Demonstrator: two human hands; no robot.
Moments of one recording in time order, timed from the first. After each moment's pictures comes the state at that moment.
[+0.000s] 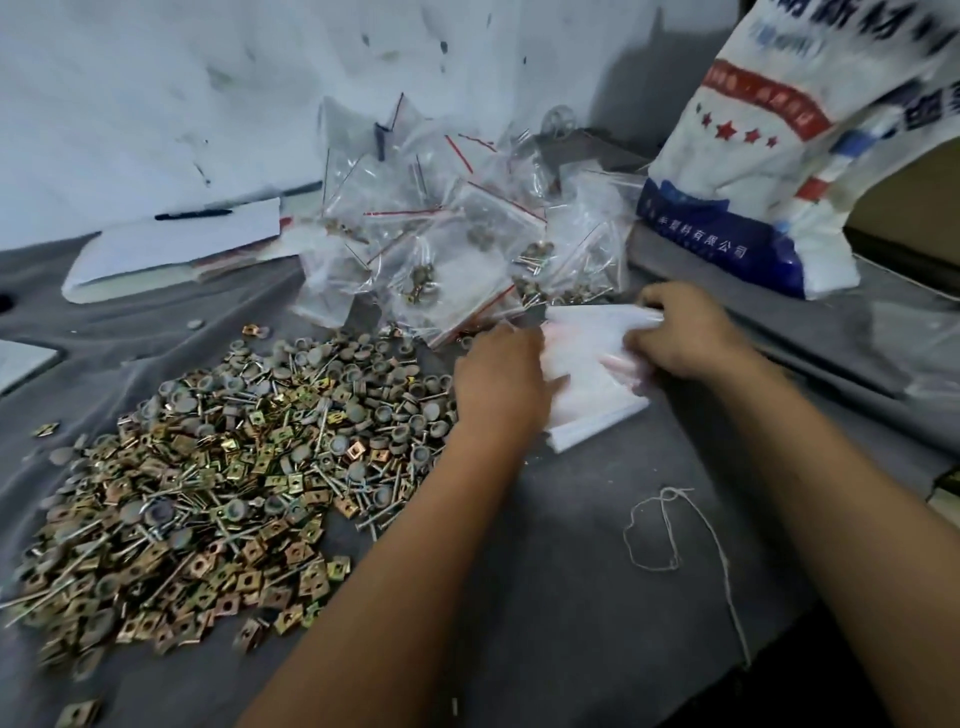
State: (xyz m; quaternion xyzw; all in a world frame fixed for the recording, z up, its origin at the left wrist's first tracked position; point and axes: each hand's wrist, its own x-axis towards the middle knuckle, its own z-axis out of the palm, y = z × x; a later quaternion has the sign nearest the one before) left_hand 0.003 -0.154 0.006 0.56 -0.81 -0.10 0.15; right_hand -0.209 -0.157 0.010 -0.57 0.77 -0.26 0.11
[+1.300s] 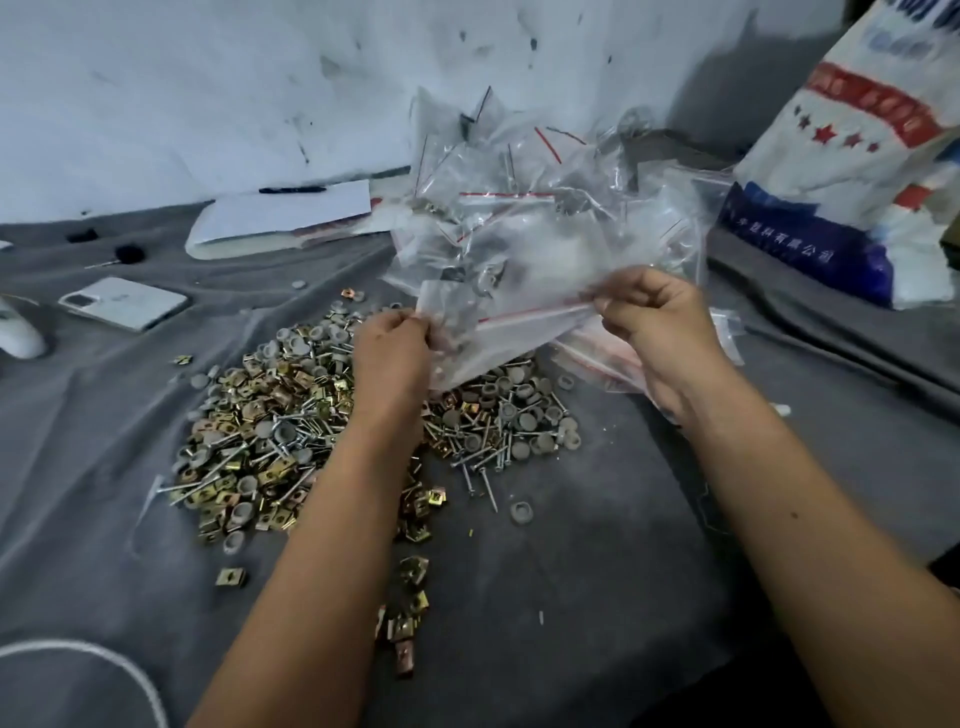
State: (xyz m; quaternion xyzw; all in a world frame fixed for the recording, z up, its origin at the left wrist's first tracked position) left_hand 0.150 -0.111 0.037 0.57 -0.40 -0.45 0.55; right_hand -0.077 -0.128 0.025 -0.44 0.49 -0.62 0.43
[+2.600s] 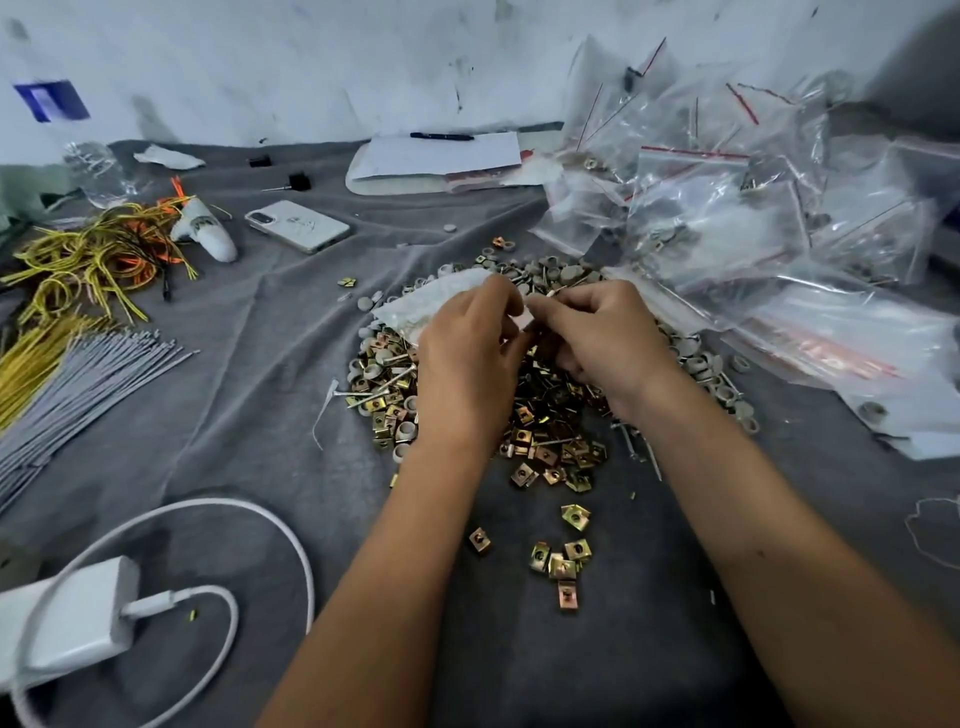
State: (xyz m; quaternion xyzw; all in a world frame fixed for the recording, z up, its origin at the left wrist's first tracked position) left_hand 0.242 -0.071 -0.007 0.56 -0.66 0.04 0.50; right_hand 0.104 -0.112 0.011 -0.60 0.50 -0.43 0.46
